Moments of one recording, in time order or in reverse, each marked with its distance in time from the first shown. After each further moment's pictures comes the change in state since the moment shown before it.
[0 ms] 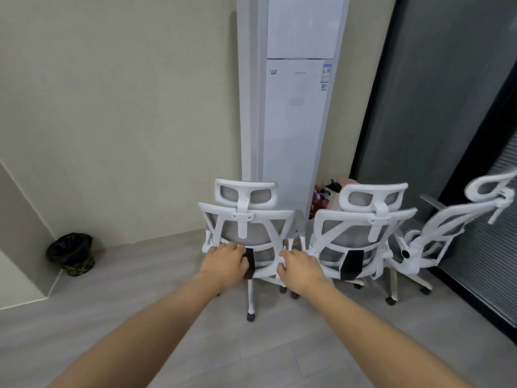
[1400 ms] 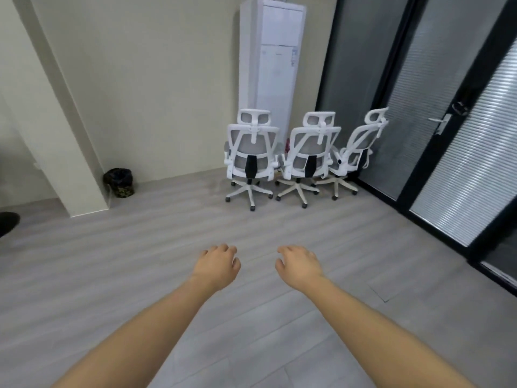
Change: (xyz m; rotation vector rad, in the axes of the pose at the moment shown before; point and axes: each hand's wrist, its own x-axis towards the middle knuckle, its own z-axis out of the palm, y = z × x) left_hand -1.106 -0.047 -0.025 -0.035 -0.142 0.068; right_hand -1.028 -0.446 0.105 -0.049 -0.040 0.159
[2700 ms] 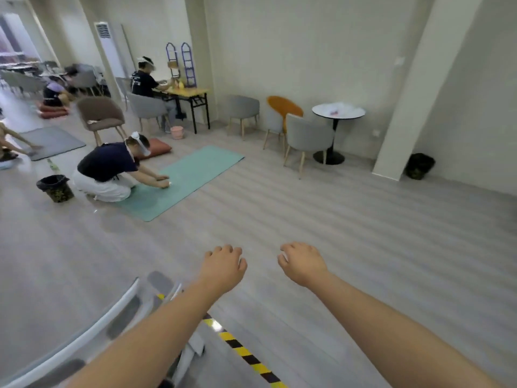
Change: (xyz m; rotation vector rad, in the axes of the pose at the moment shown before) left_hand -1.227 -0.285 0.093 0.010 0.129 -1.124; right_hand -0.851 -0.731 0.189 -0.099 -0.195 -1.114
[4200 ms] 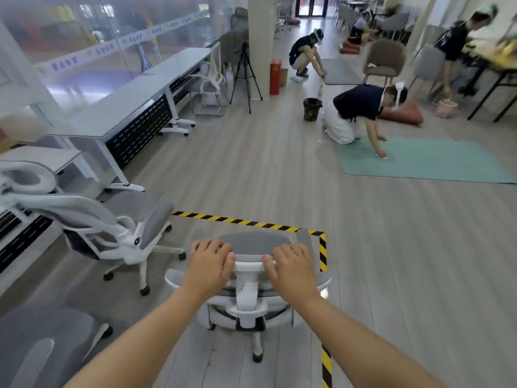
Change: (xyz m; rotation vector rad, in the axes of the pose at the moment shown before) left_hand -0.319 -0.094 0.109 0.029 0.512 -0.933; right_hand -0.066 -0.246 0.149 0.218 0.232 -1.148
